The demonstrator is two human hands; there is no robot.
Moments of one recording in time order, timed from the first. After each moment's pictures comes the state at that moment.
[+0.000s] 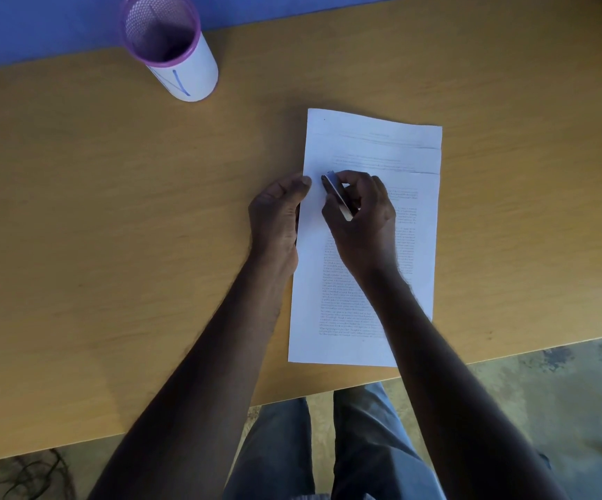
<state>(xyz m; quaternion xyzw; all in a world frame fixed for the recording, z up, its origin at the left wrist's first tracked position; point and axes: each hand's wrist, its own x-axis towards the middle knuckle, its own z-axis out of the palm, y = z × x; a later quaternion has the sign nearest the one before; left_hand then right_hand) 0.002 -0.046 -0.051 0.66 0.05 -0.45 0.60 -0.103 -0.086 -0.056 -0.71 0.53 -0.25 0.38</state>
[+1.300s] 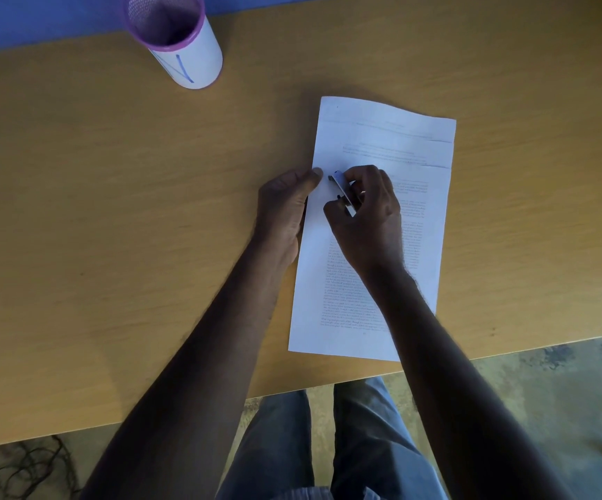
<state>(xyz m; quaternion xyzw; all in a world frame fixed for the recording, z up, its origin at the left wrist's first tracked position) 0.007 -0.046 -0.051 0.67 -0.01 -0.50 0.55 -0.108 -0.082 -0.050 -0.74 0.53 -0.20 0.36</state>
